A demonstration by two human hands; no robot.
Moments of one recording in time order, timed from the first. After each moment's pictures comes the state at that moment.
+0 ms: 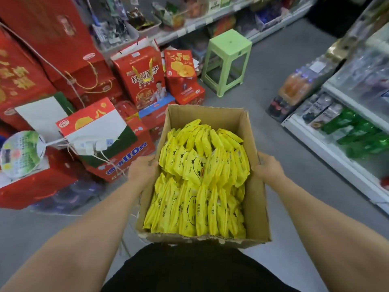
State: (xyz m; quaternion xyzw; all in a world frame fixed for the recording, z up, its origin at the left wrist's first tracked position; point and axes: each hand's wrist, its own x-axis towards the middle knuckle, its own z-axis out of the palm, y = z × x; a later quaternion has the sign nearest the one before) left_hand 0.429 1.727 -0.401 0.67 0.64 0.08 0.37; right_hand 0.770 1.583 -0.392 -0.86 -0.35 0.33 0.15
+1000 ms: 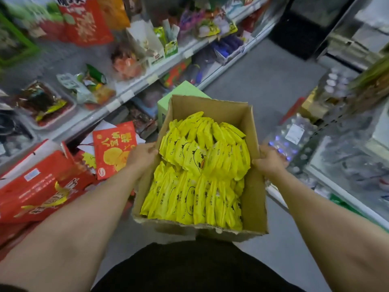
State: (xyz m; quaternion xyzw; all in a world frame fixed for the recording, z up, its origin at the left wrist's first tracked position) left_hand 0.963 2.313 -0.410 0.76 0.53 0.05 0.37; right_hand 1.261 2.092 -0.372 -0.89 -0.25 0.30 0.21
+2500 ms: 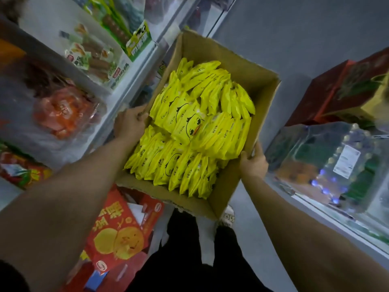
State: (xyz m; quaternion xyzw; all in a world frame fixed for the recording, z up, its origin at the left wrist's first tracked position) left_hand 1.251 2.811 -0.578 0.78 0.51 -0.04 0.35; right_hand 1.421 2.505 -0.575 -0.94 0.03 0.25 0.22
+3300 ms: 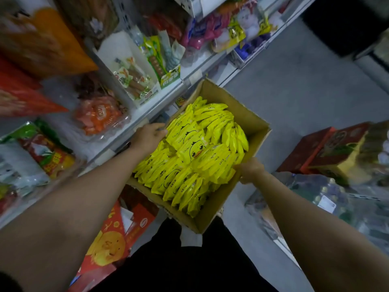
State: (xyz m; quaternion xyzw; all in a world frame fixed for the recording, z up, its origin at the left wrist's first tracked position) left_hand 1.235 2.785 -0.511 0.71 0.52 0.01 0.47; right_hand 1.488 2.555 -0.498 -0.88 -0.10 0.46 0.05
